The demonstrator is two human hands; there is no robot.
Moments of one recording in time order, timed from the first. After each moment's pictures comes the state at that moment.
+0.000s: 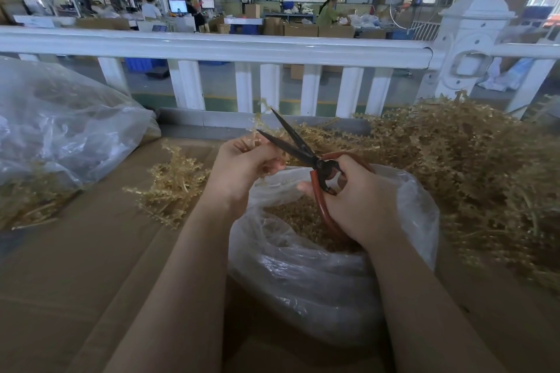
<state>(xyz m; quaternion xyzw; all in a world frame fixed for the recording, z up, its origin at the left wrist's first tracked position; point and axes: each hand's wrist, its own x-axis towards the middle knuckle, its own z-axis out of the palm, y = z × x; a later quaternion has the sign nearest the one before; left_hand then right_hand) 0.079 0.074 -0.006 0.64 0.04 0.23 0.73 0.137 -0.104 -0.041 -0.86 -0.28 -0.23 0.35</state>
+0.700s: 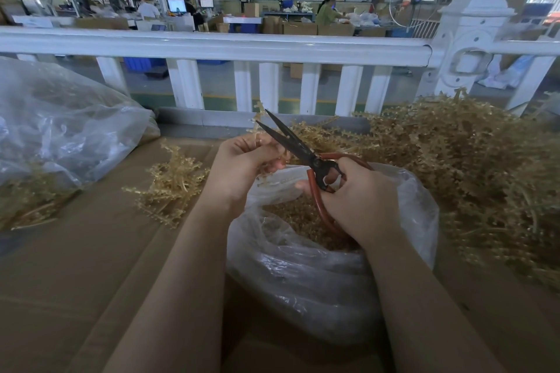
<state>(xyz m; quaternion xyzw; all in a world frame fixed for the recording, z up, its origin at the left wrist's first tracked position) 0.081 0.076 -0.010 0.66 0.01 0.22 0.71 0.140 -0.102 -0.046 -0.87 -0.27 -0.29 0.31</state>
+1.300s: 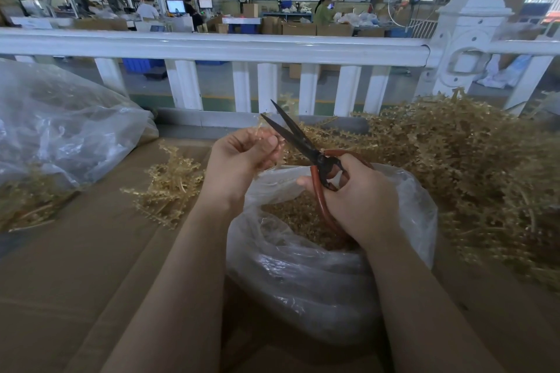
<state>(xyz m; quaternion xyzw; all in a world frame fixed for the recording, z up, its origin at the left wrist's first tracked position) 0.084 0.075 -0.011 0.63 0.02 0.26 0.73 0.141 -0.105 -0.046 -0.85 -0.27 -0.29 0.35</state>
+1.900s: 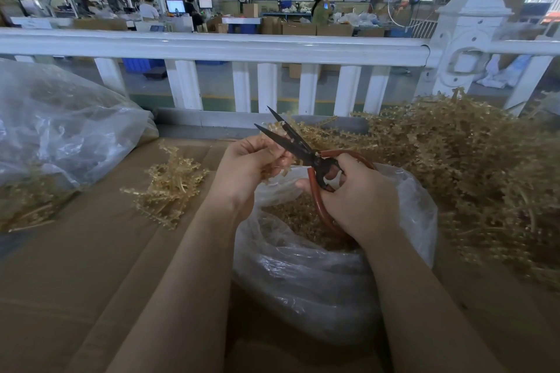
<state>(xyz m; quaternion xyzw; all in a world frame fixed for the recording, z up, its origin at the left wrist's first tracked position) 0.083 0.066 -0.009 0.64 0.01 0.19 0.74 0.140 -0.105 -0.043 -0.86 -0.27 -0.29 0.31</state>
